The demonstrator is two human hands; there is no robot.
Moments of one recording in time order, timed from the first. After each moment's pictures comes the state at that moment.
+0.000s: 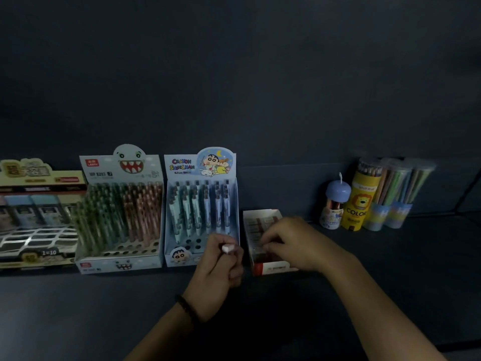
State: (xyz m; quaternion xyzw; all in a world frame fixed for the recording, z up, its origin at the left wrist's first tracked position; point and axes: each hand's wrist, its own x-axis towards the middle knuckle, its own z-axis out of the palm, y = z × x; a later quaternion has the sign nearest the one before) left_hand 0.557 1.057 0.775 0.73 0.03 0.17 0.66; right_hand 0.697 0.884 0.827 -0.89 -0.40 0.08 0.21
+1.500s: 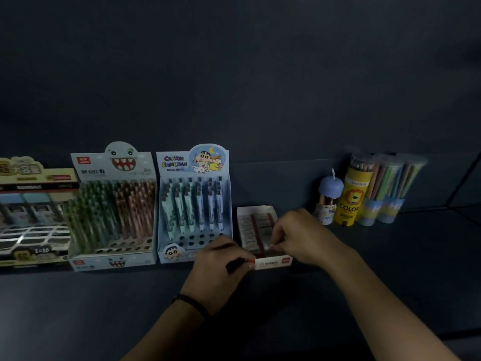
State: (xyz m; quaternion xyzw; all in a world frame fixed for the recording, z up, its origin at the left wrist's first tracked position) left_hand 0.575 1.058 0.763 0.90 -0.07 0.28 0.31; right_hand 0.708 0.864 0.824 -0.92 -0.36 0.04 0.17
